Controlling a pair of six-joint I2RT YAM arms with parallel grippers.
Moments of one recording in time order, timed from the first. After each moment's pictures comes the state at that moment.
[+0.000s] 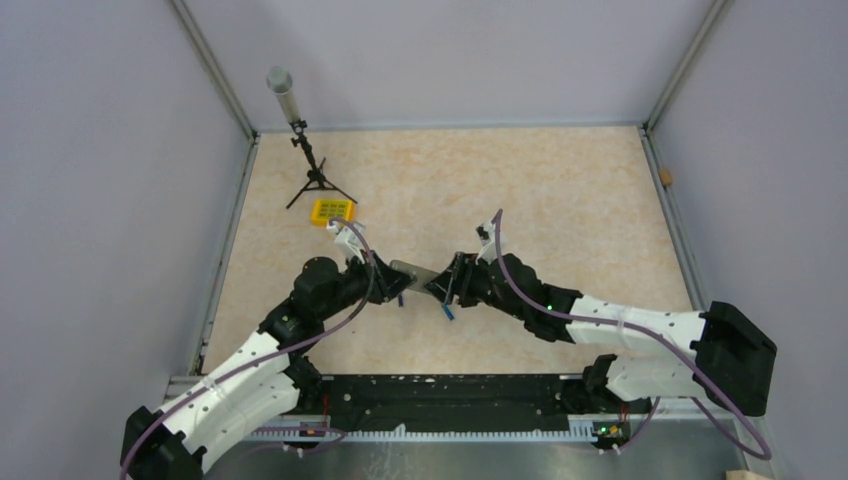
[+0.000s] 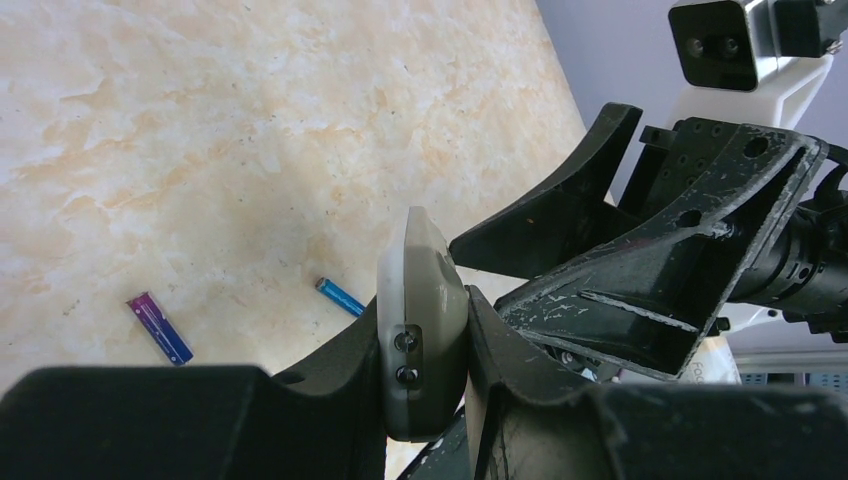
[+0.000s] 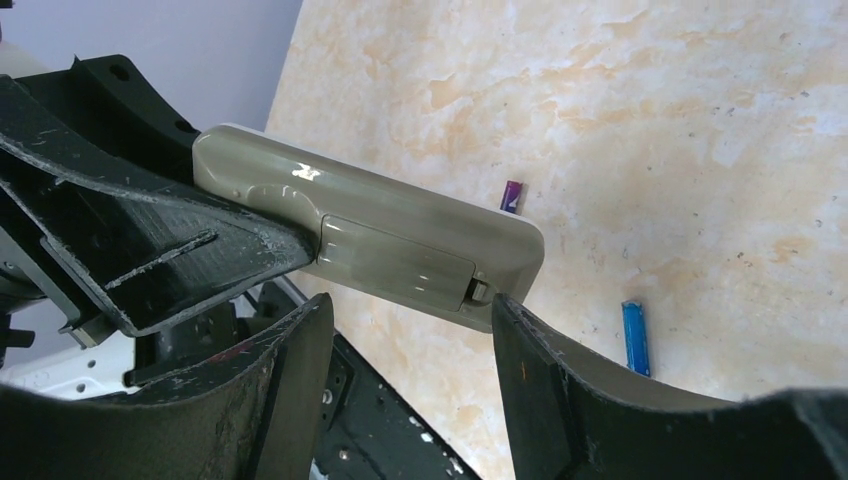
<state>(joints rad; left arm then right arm) -0.63 0.69 0.41 0.05 0.24 -0.75 1.05 1.17 0.60 0.23 0.13 0.88</state>
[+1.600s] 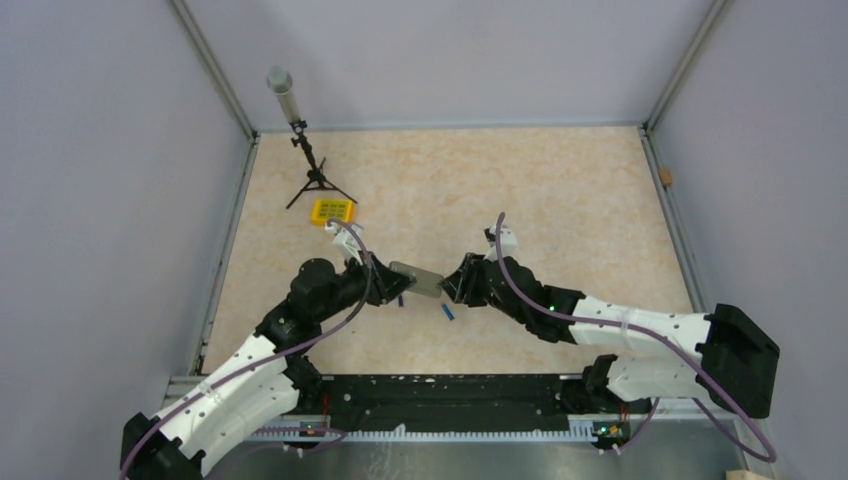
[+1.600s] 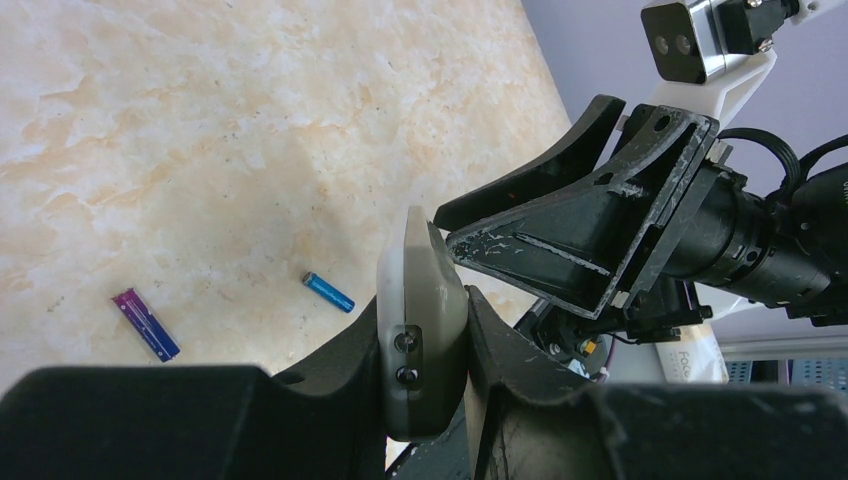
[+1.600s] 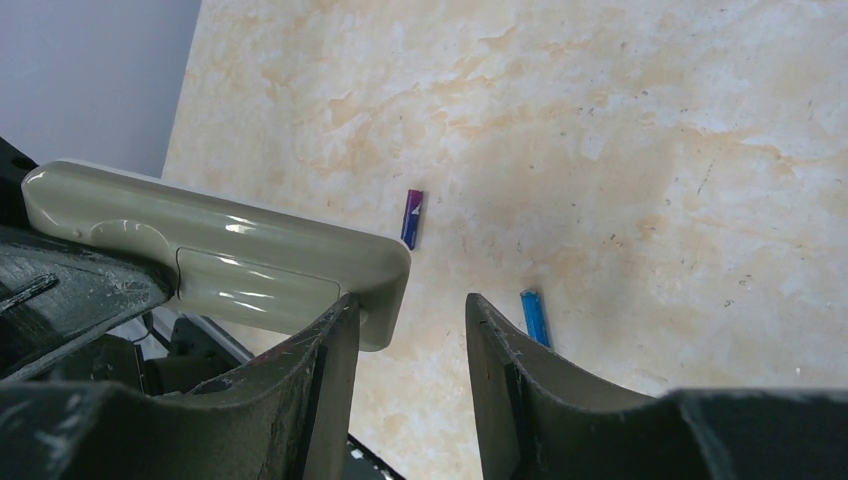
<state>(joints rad) -0.63 0.66 0.41 0.02 0.26 -0.76 1.06 1.15 0.60 0.10 0.30 0.85</state>
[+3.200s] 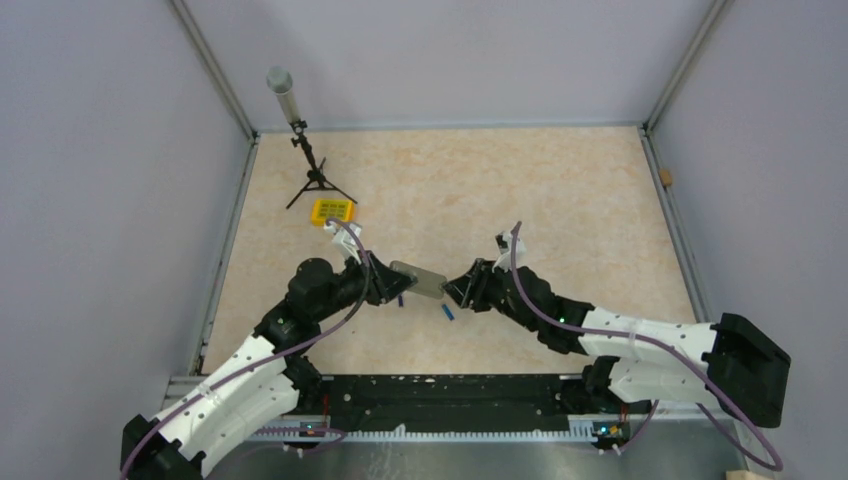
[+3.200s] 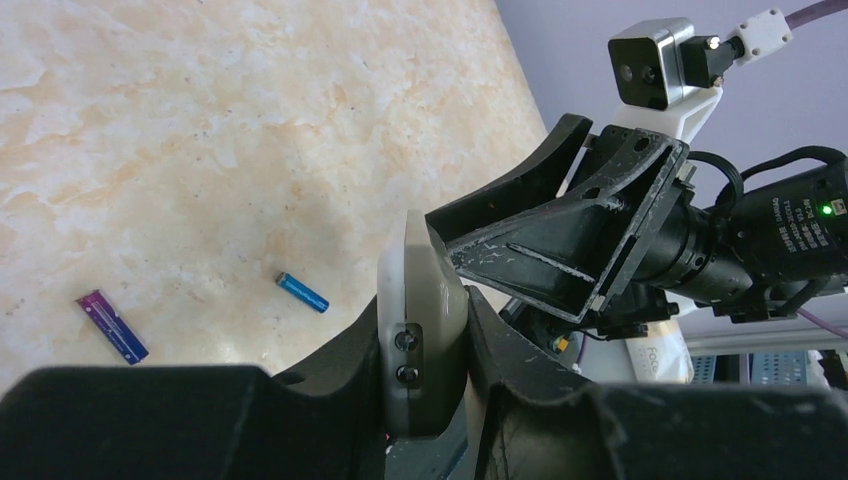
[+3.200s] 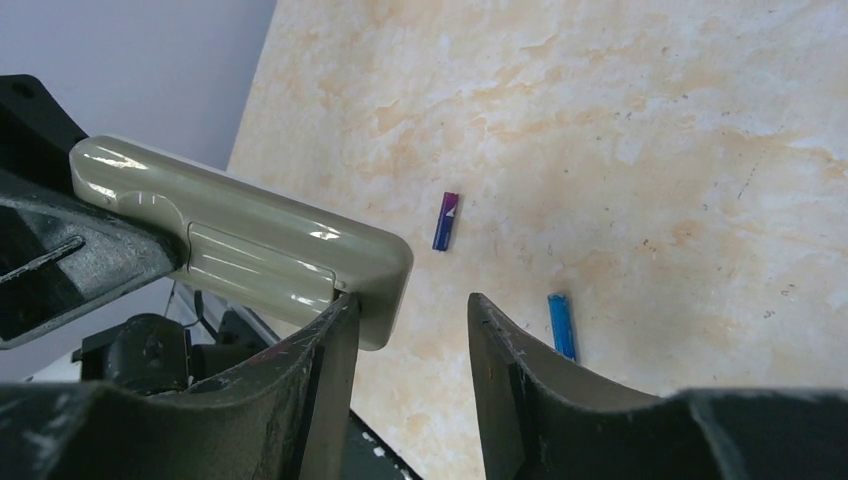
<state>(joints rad) -0.62 0.65 0.42 0.03 0.29 -0.80 1.05 1.09 0.47 0.29 0.25 0.87</state>
